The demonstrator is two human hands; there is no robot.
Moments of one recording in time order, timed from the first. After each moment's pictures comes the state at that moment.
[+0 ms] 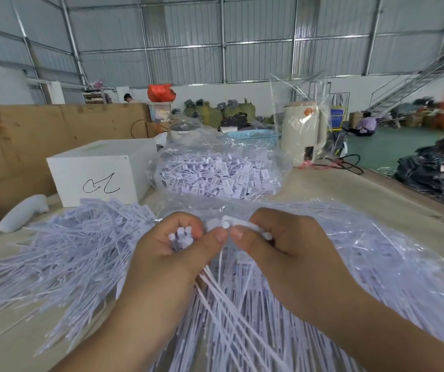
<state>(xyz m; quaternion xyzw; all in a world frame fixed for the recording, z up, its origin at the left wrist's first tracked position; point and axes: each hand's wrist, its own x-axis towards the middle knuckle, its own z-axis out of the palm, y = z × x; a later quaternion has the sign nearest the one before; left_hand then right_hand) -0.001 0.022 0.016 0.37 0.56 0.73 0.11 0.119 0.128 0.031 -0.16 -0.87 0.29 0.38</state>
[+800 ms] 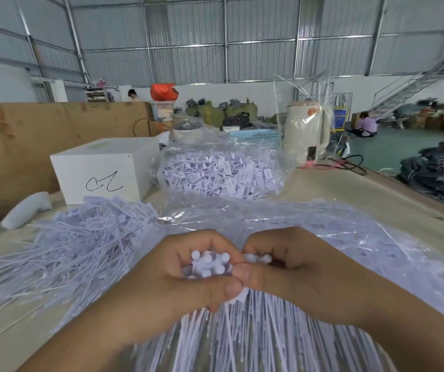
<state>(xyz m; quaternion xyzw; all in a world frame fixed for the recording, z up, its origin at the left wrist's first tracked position) -0.014 -0.001 0.029 0.58 0.52 0.55 0.31 0.131 0.146 0.033 0.00 -0.90 0.40 0.19</state>
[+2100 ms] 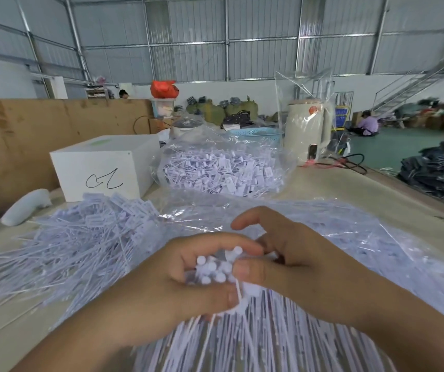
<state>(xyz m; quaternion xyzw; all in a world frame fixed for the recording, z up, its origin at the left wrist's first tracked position) -0.018 -0.003 0.026 0.58 0.54 0.51 0.34 0.131 0.144 0.031 -0.03 -0.89 0.42 0.19</state>
